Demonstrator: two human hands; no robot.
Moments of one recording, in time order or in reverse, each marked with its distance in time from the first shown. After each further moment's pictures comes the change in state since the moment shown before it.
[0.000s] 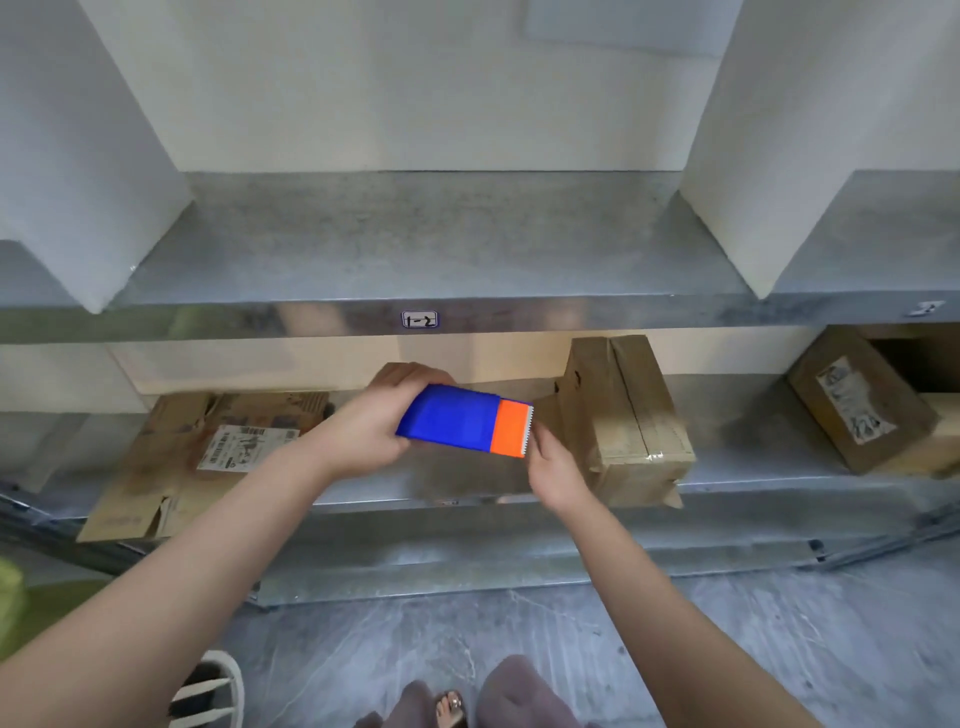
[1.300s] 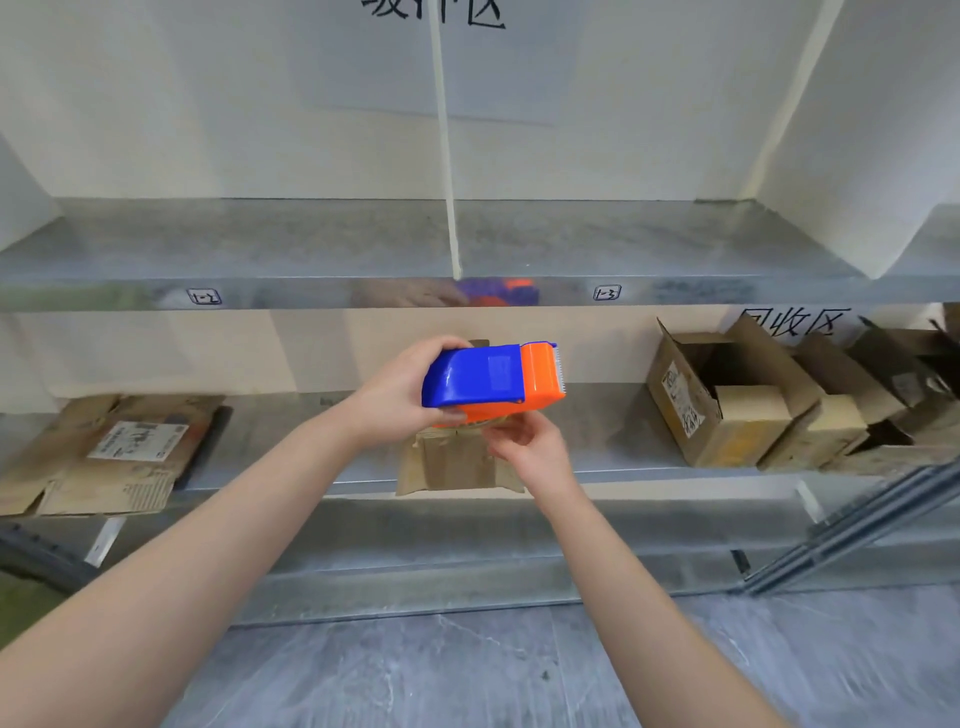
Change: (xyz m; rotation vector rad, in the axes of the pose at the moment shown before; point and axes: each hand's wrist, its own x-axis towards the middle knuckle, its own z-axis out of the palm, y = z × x) left_hand 0.092 0.243 0.081 -0.274 0.060 -0.088; right_hand -0.086 0.054 -0.200 0.459 0.091 -0.171
